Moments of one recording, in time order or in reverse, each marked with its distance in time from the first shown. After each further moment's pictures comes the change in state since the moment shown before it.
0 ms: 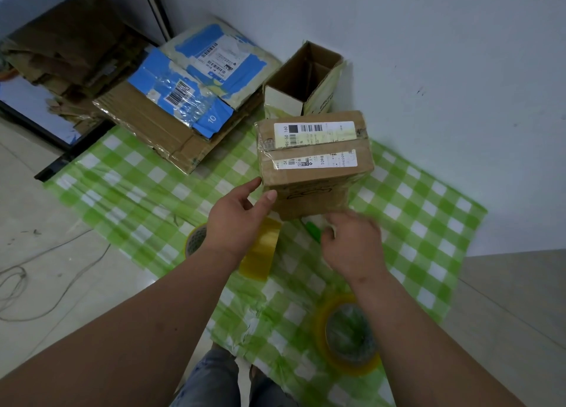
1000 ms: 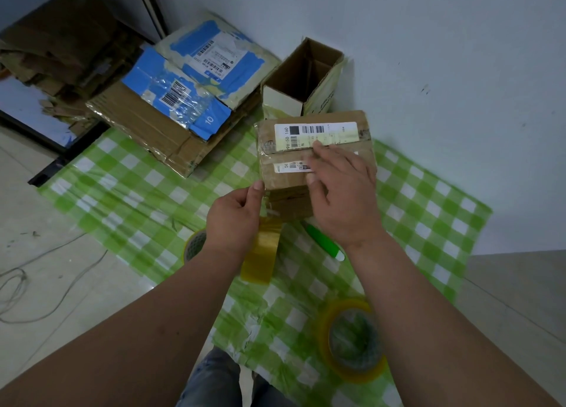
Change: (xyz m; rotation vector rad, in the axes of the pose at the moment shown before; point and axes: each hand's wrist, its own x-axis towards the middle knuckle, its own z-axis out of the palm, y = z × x) left_hand 0.011 0.003 0.006 -0.056 0.084 -0.074; right_hand 0.051 -0.036 -0.032 0.140 0.292 -0.239
